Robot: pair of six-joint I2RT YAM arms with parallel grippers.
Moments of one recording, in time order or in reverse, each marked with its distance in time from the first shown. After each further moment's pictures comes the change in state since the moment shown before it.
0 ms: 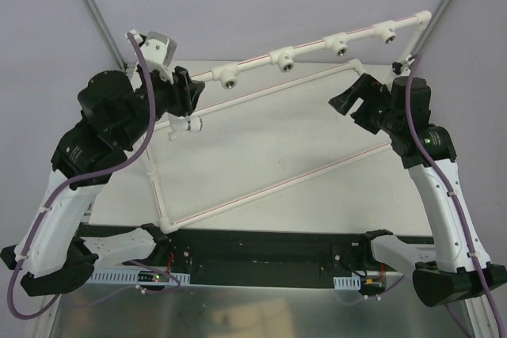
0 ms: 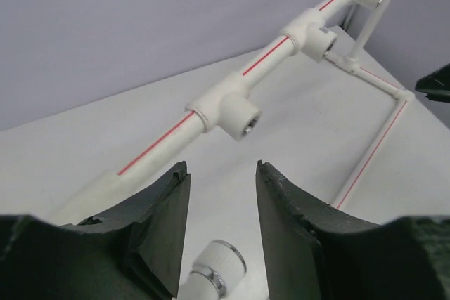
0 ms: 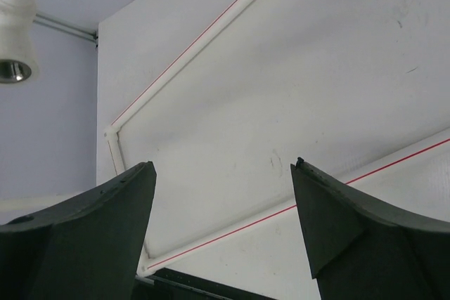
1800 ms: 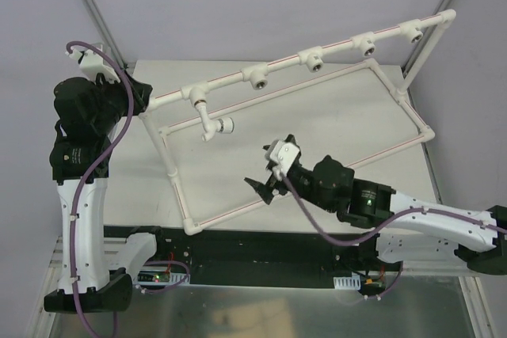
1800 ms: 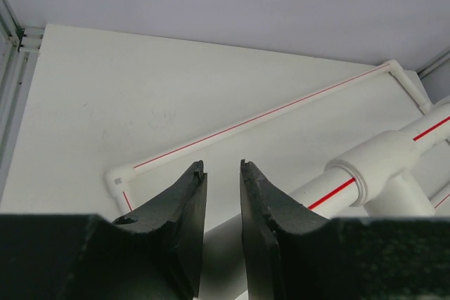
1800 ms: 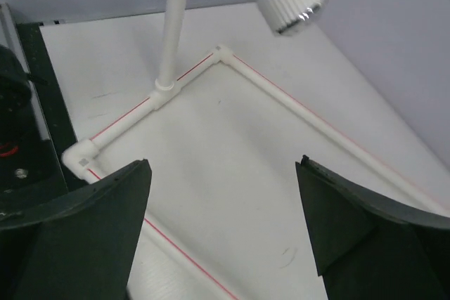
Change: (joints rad) left arm 0.813 -0.065 -0.241 0.014 0.463 -0.159; right arm 1.080 -0.102 -0.348 0.535 0.400 -0.723
